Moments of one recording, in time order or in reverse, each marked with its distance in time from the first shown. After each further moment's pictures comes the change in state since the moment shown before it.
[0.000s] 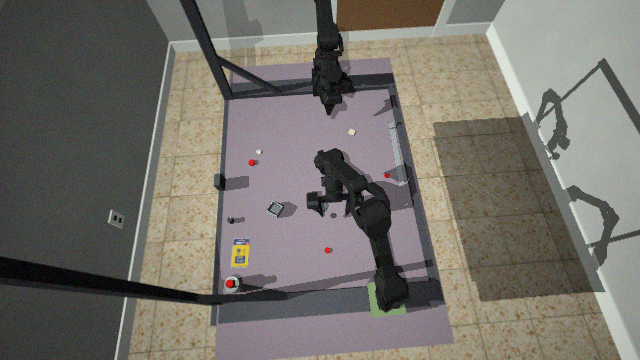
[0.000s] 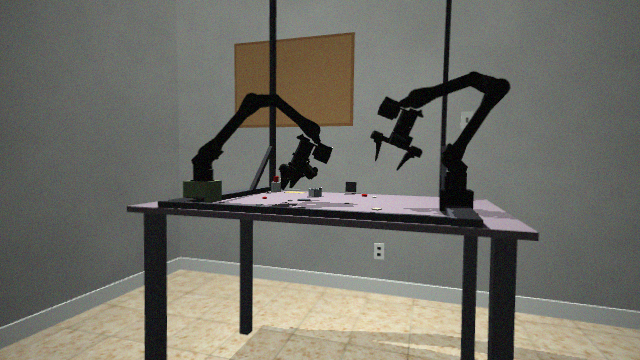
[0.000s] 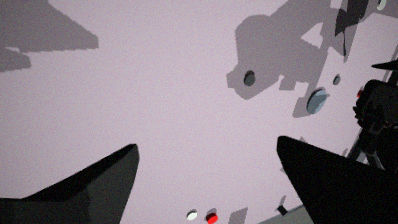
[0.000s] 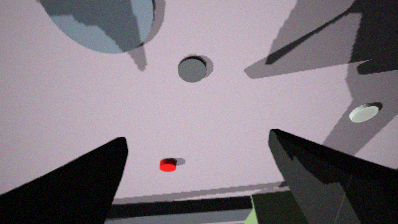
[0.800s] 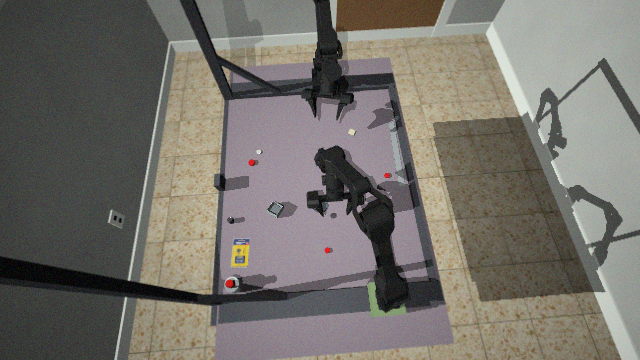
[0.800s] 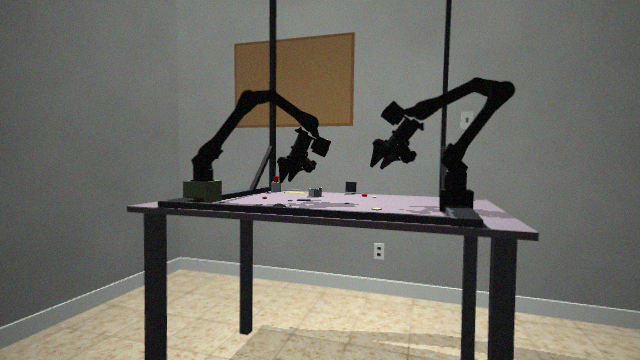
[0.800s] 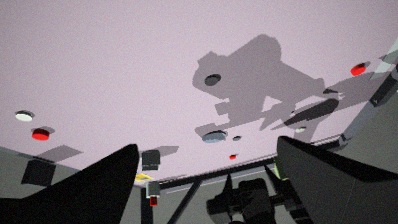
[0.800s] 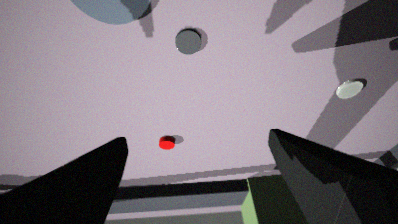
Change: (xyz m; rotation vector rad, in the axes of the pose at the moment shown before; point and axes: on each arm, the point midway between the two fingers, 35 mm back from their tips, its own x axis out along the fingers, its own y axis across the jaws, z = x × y) left arm 0.023 -0.021 -0.003 -1.076 0.196 -0.188; right arm -0.021 -0.002 -0.017 0.000 0.001 0.000
